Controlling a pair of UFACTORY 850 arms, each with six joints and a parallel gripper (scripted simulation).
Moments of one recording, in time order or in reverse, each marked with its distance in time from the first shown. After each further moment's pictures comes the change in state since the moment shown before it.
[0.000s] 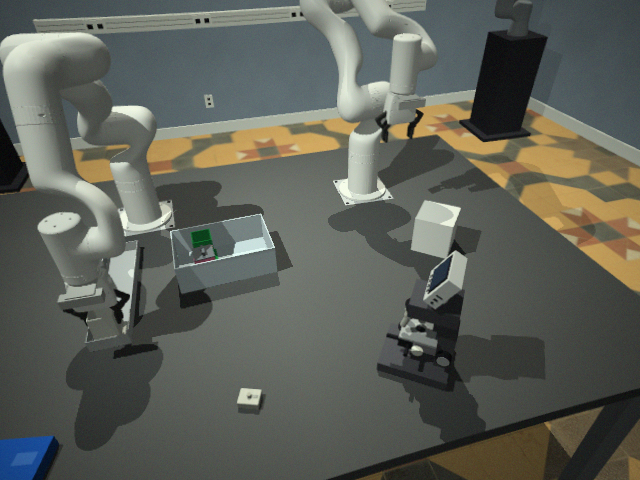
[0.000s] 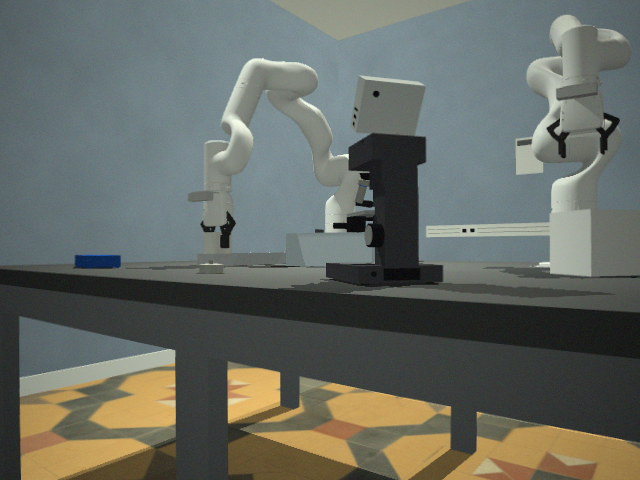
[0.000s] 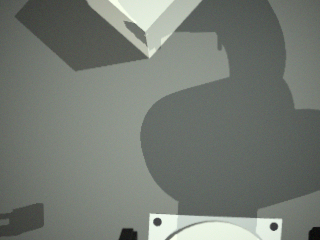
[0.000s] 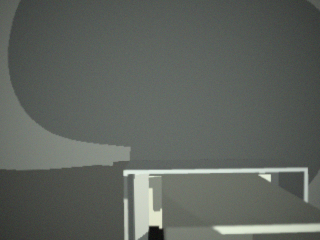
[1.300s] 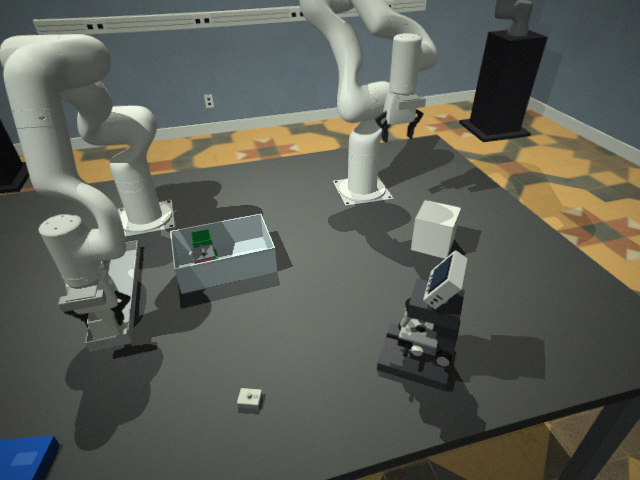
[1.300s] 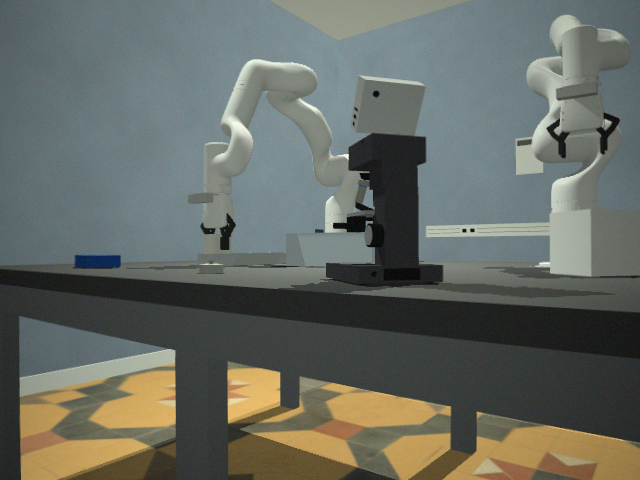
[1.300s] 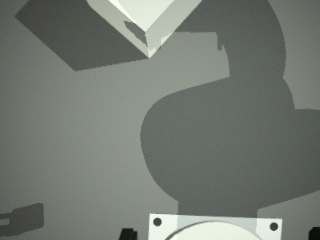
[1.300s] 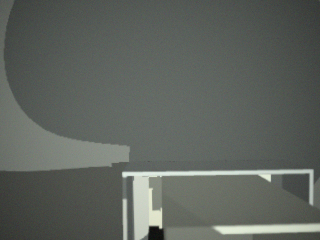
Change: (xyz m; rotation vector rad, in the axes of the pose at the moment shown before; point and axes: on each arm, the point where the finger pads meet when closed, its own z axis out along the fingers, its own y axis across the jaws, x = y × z) left arm 0.000 0.000 0.000 0.000 0.000 0.000; right arm 0.000 0.000 0.006 0.000 0.000 0.000
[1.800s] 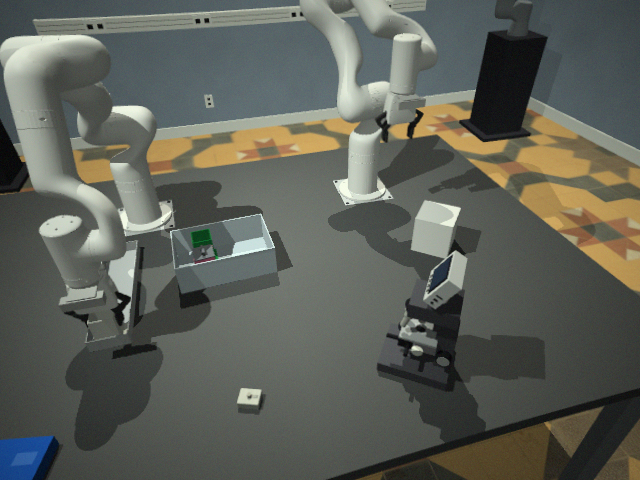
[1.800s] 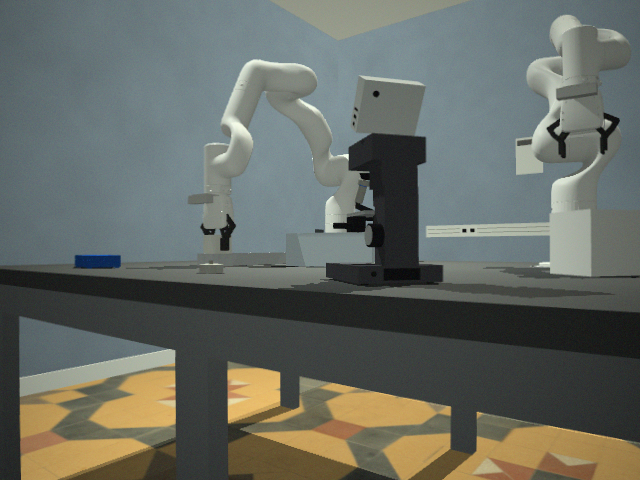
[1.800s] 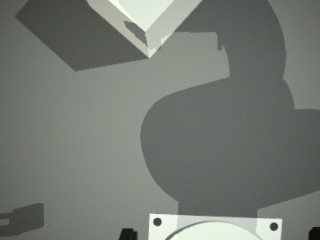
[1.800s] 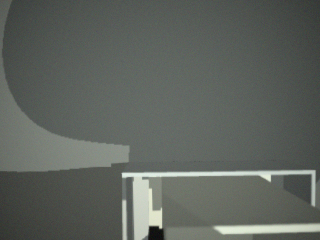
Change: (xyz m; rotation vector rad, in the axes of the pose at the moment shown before) left arm 0.000 0.000 0.000 0.000 0.000 0.000; right arm 0.000 0.000 0.002 0.000 0.000 0.000
